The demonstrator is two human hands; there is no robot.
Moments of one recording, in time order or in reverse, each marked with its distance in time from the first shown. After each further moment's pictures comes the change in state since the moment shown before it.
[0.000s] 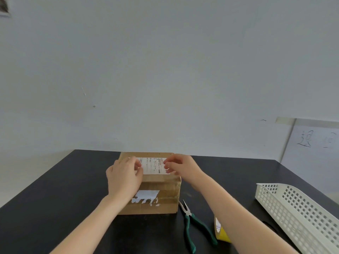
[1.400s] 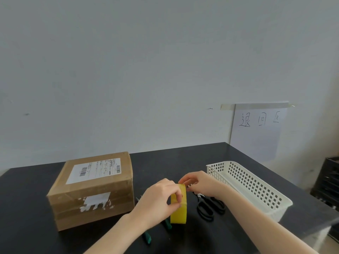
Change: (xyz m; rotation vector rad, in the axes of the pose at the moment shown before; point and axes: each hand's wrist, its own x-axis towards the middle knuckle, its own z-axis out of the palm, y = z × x) left_hand -0.084 0.149 0.053 -0.442 -0.534 0.737; right_hand -0.106 0.106 -0.139 -0.324 -0.046 0.228
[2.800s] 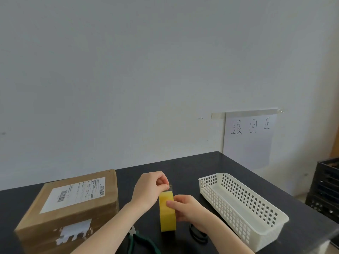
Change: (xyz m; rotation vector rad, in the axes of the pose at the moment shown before) left_hand 0.085 -0.025 0.001 -0.039 0.139 -0.318; right_hand 0.020 0.020 0.037 0.668 0.009 0.051
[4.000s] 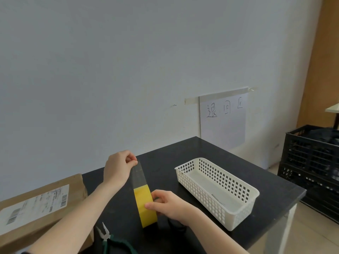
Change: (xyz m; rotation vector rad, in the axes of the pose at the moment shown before) left_hand 0.065 -0.011 0.010 0.125 0.161 0.001; right_hand -0.001 0.020 -0.018 -0.167 -0.019 -0.027
